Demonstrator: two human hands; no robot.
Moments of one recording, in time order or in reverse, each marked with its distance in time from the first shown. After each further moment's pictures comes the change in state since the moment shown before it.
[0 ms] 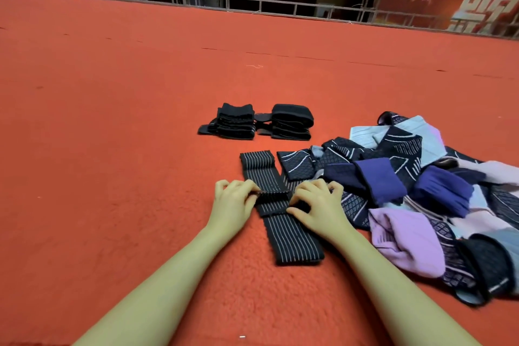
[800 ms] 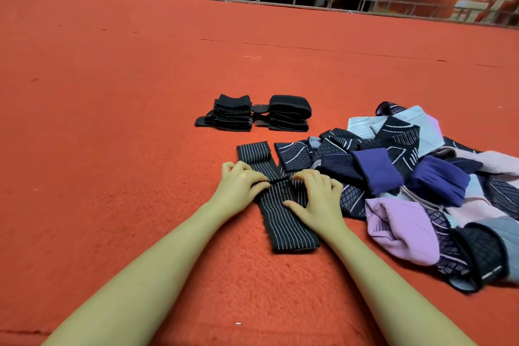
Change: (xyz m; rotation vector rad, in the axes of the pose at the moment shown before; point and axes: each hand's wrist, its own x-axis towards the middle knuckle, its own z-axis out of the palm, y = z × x) left_hand 0.026 0.011 -0.005 0.045 -0.220 0.051; right_hand -0.011 -0.003 0.010 0.001 0.101 0.122
